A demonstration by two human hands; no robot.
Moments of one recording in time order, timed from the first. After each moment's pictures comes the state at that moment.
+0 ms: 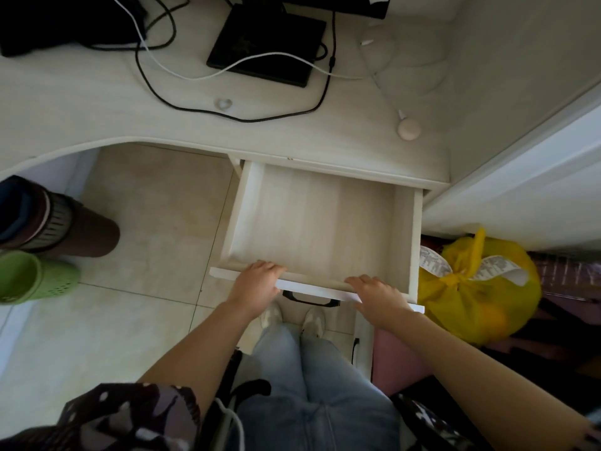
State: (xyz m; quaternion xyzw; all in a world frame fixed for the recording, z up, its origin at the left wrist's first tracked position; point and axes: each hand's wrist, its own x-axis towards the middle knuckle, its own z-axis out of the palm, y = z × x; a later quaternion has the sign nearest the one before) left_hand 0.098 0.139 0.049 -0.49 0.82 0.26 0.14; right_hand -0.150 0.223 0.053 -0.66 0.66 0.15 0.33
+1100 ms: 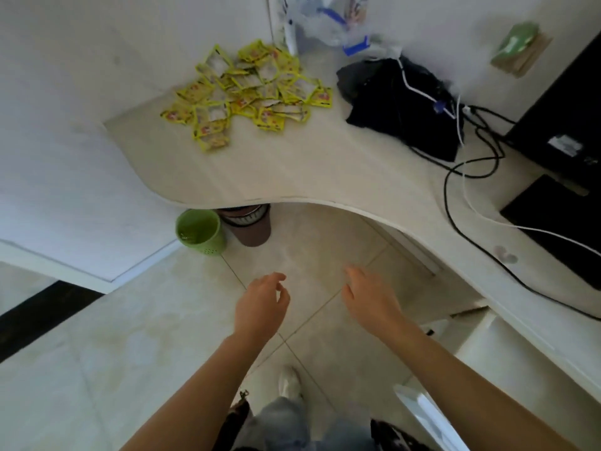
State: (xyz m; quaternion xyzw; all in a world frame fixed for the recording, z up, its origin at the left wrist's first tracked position) left_hand 0.481 0.100 0.149 -0.84 0.47 0.20 -0.18; right_hand 0.302 -0.003 0.163 -0.83 0.50 0.02 0.24
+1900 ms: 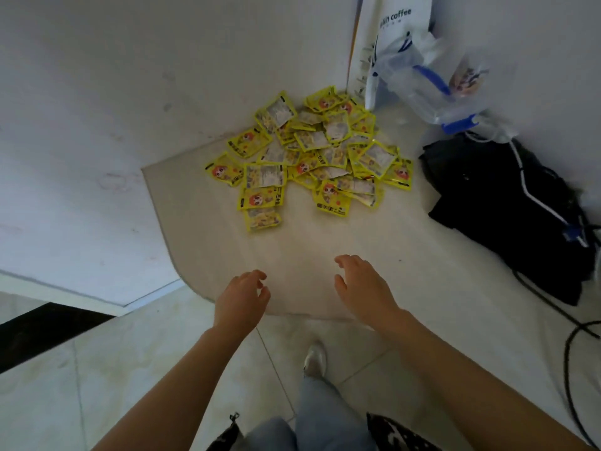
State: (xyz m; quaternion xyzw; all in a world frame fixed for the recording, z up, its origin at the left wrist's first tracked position) left_hand 0.735 -0.090 0.134 -0.89 0.37 0.20 -0.16; right_hand 0.559 -0.239 0.161 -0.88 0.40 0.01 0.24
